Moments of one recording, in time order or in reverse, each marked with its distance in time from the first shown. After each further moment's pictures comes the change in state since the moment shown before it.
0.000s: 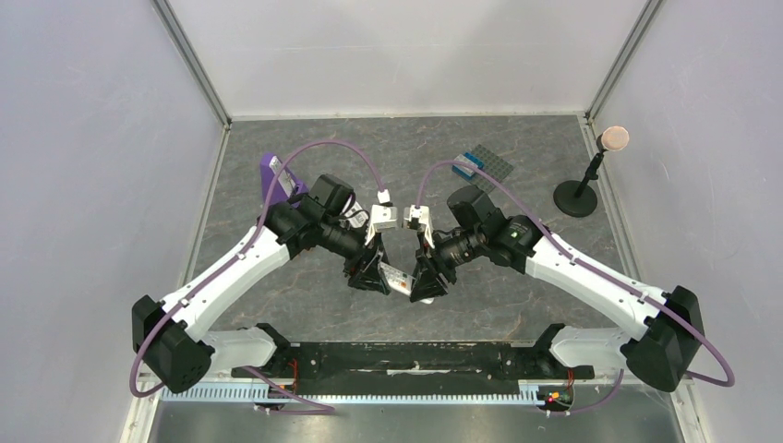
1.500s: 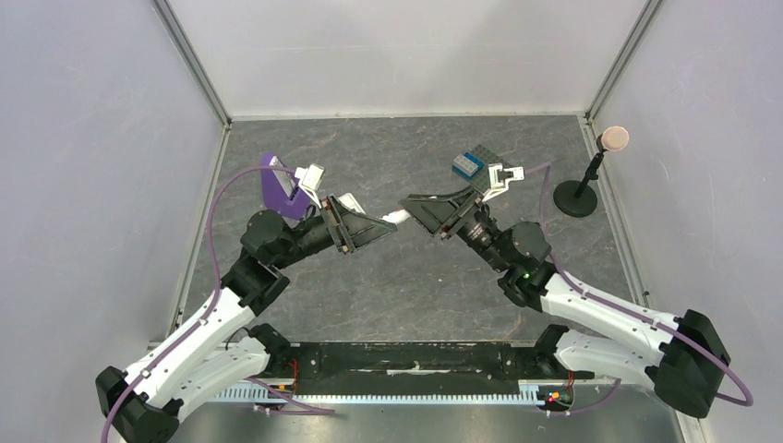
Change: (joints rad) left arm 0.005 -0.445 -0.397 1.048 -0.442 -1.455; right arm 0.056 -0.225 -0.410 1.310 0.826 1.032
